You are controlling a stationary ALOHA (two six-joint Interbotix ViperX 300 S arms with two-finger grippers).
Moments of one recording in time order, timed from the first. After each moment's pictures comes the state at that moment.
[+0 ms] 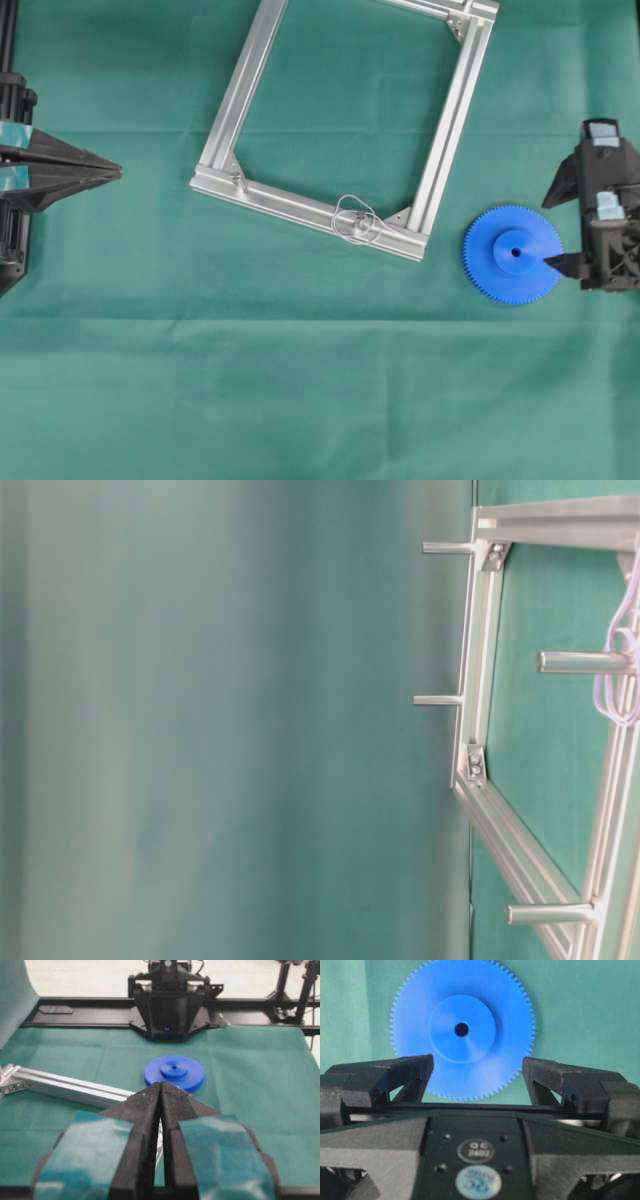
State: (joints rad) left arm 0.03 -1.02 1.15 -0.01 -0.11 0.03; right arm -0.01 -0.59 1.05 0.02 0.73 0.18
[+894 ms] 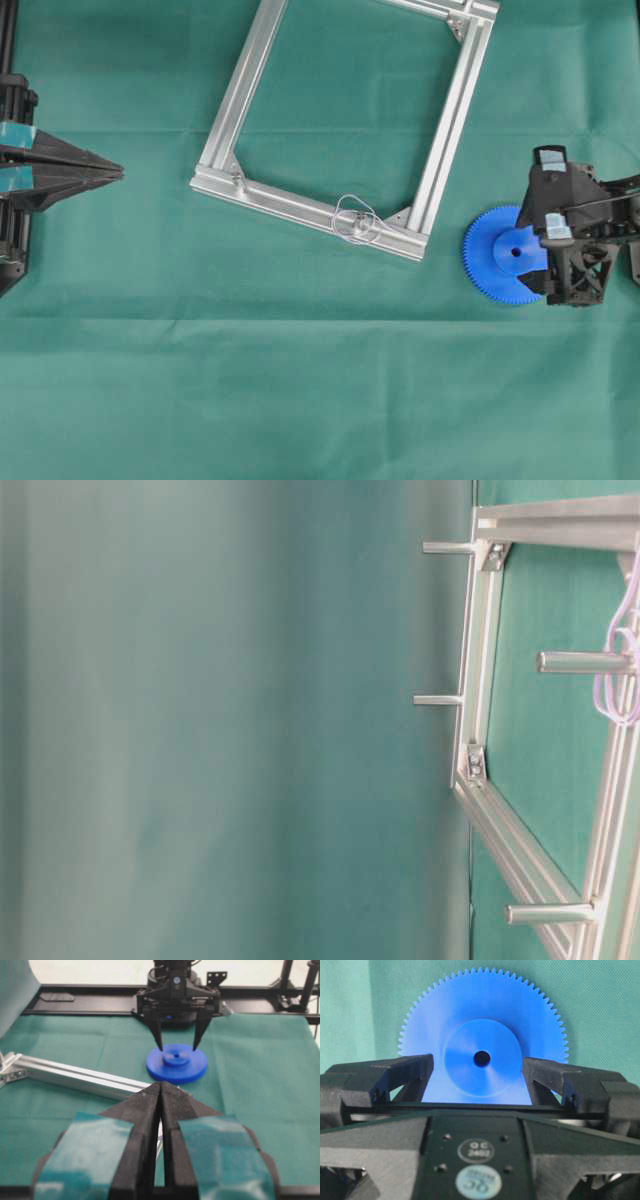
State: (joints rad) left arm 0.04 -1.02 1.15 -0.01 -0.07 0.03; right arm 0.02 -0.37 1.06 0.07 0.54 0.19
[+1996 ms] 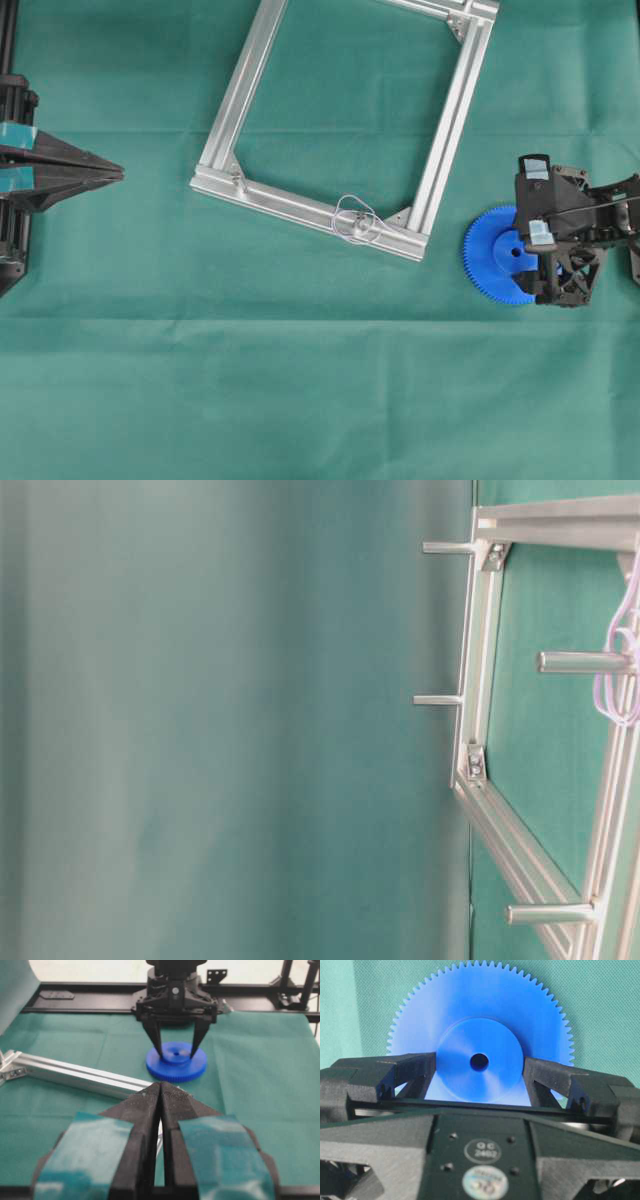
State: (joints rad) left arm 0.04 -1.02 1.15 -0.01 -0.07 0.03; right arm 0.02 -0.29 1.07 0.07 0.48 0.22
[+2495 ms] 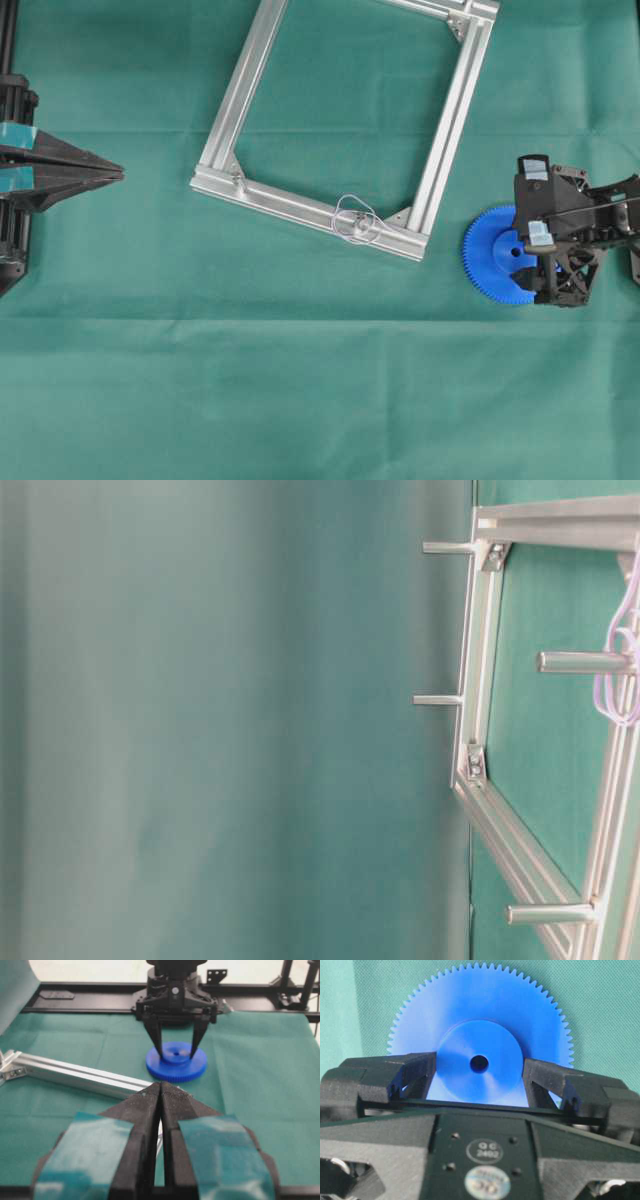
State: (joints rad) left arm 0.04 -1.02 1.15 -0.02 -0.07 0.03; right arm 0.03 -0.28 1.07 0.07 0.47 0.24
